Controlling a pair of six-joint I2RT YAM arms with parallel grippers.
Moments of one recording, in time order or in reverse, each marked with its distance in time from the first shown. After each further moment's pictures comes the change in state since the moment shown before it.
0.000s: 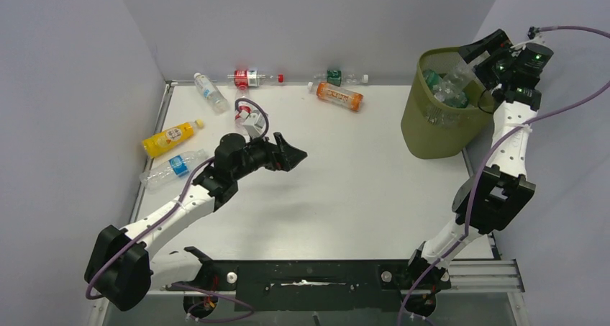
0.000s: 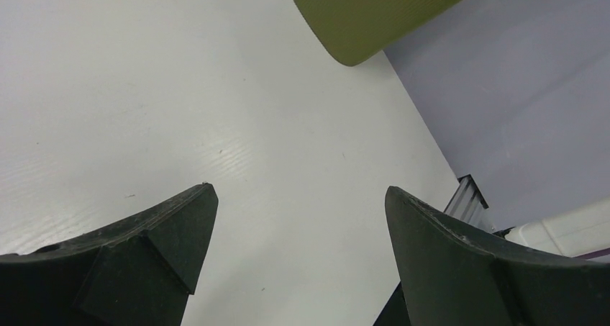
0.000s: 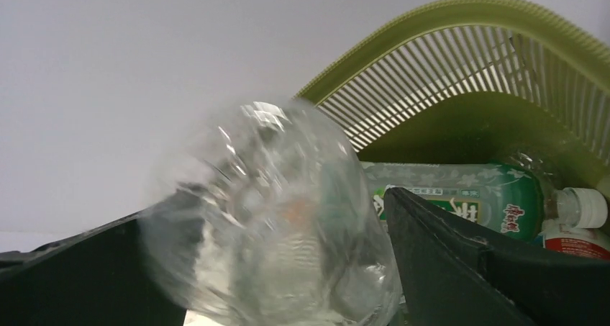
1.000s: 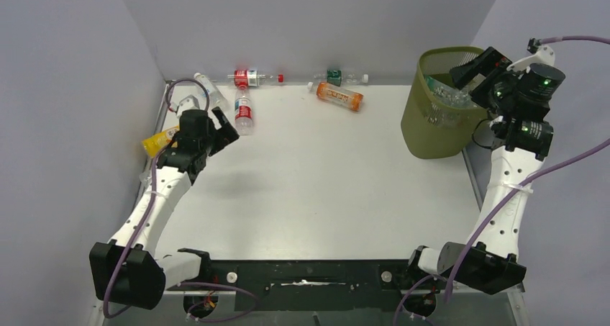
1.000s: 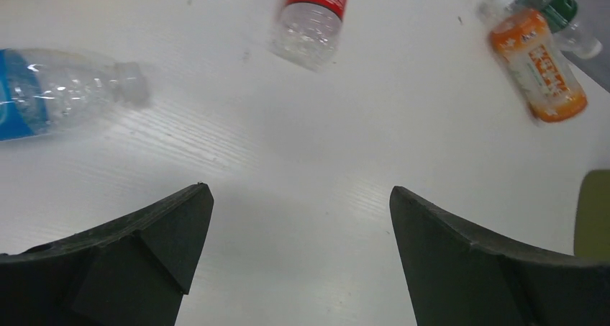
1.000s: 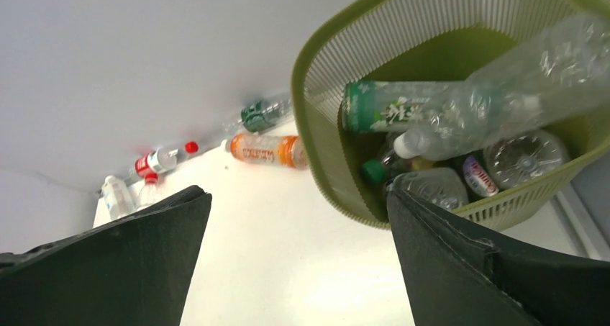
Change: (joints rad) left arm 0.379 0.006 0.259 -0.665 -0.439 -0.019; right arm 0.066 -0.473 -0.143 -0.332 0.119 -0.219
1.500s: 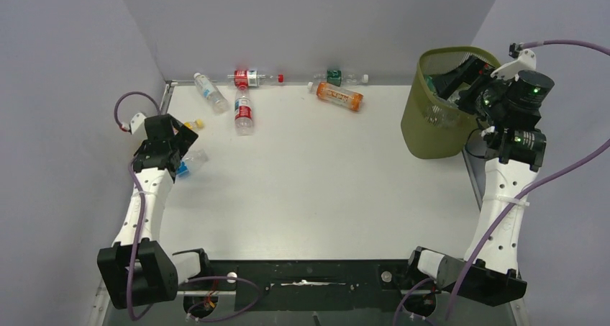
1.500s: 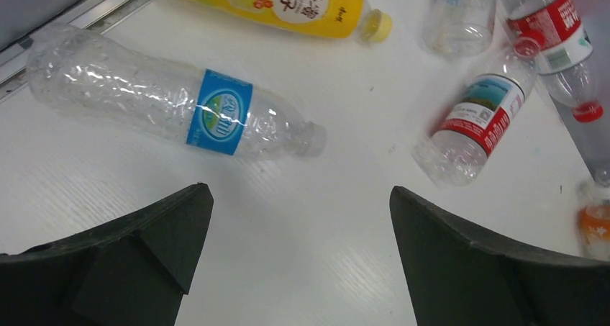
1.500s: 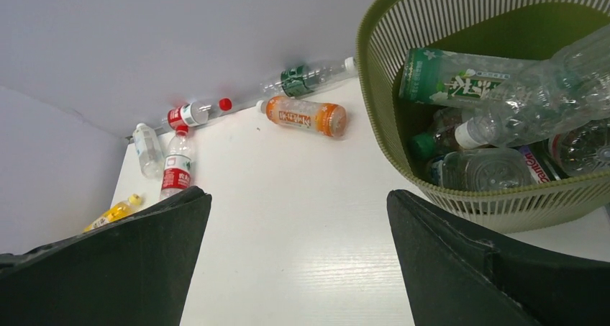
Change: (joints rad) left arm 0.317 0.001 -0.031 -0.045 -0.134 -0.064; right arm 0.080 -0.087 -0.058 -0.040 -0.079 -0.034
